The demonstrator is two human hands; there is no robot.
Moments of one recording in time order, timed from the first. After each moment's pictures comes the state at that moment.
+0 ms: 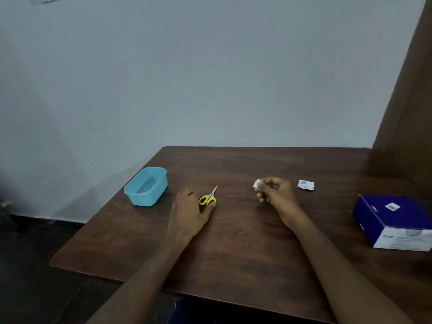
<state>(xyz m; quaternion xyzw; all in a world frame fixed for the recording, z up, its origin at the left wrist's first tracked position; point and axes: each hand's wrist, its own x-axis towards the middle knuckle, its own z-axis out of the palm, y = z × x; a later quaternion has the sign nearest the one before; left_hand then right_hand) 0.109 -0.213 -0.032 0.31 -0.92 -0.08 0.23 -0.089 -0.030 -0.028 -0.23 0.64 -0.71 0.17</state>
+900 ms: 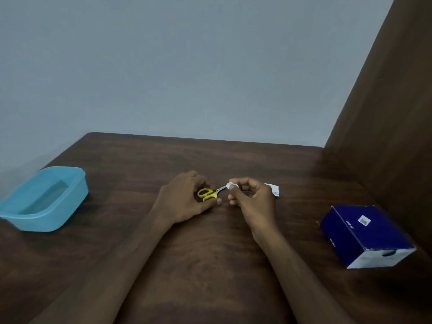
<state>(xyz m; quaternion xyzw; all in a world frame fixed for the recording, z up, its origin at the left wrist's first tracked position) -0.031 -0.218 -0.032 0.09 -0.96 -0.17 0.21 -0.113 -0.033 -0.035 -0.16 0.71 -0.68 0.03</state>
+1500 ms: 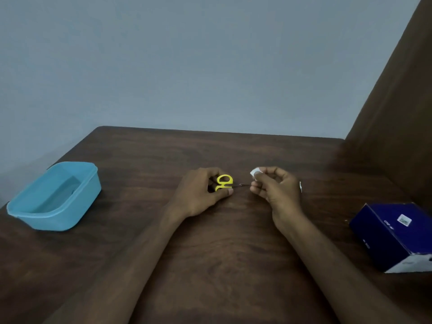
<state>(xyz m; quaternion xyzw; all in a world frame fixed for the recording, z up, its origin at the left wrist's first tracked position) -0.037 -0.231 -0.032 0.05 -0.93 -0.32 0.19 -0.132 -0.041 -0.029 -0.07 0.64 -0.76 0.08</state>
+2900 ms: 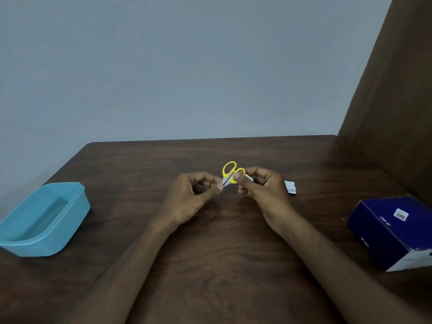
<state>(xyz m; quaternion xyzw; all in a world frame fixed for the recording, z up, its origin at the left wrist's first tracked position) -0.037 -0.228 -0.032 0.05 -0.82 -0.53 0.21 -0.136 -0.044 -0.027 -0.18 0.64 -0.74 0.11</state>
